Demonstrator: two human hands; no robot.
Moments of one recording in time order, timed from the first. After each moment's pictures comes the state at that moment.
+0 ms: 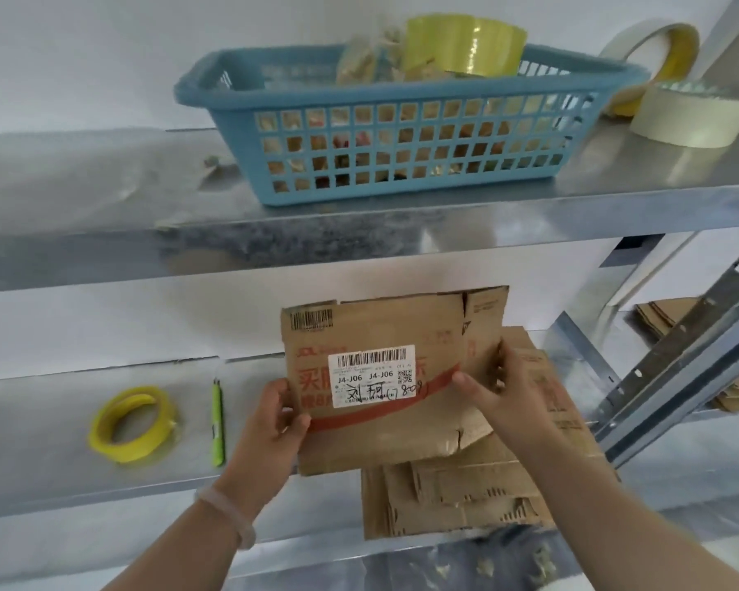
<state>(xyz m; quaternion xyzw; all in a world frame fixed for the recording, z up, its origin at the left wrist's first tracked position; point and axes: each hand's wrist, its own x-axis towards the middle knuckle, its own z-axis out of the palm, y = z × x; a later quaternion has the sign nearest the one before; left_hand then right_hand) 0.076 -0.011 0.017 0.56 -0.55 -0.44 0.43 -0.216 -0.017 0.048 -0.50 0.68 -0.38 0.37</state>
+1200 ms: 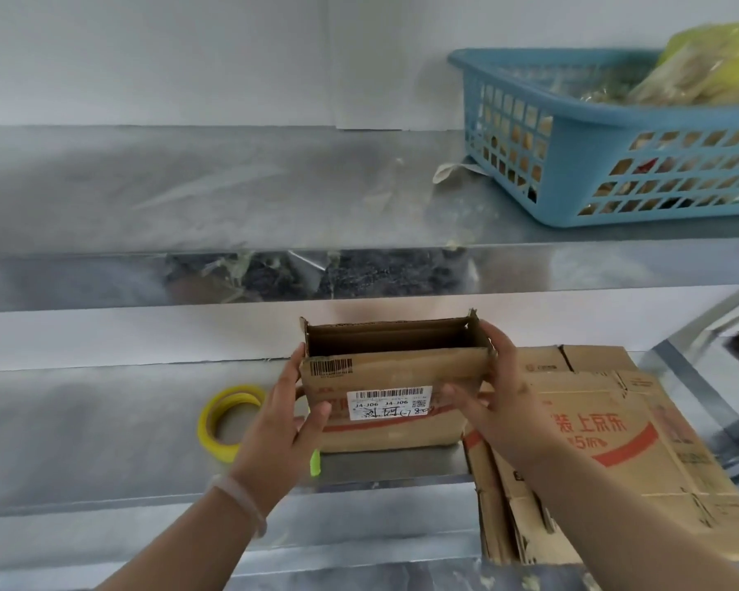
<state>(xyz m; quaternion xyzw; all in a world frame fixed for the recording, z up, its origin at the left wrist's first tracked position) 0.233 -0.040 0.005 0.51 -0.68 -0.29 0.44 -0.052 -0.047 0.056 -0.64 0.60 -0.35 0.33</state>
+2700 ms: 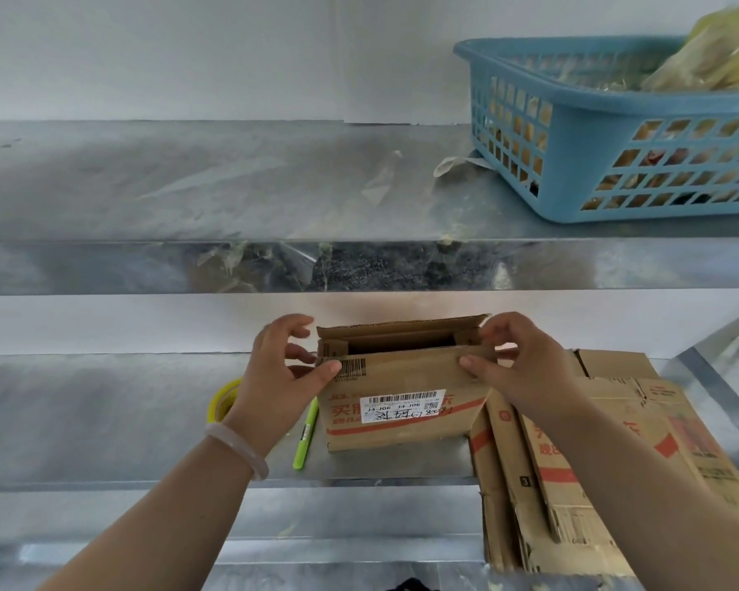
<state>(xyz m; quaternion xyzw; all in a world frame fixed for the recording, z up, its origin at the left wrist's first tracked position) 0.227 -0.063 0.060 0.59 -0.60 -0.28 0.46 -0.070 -0.081 0.081 -0.66 0.61 -0.35 0.24</state>
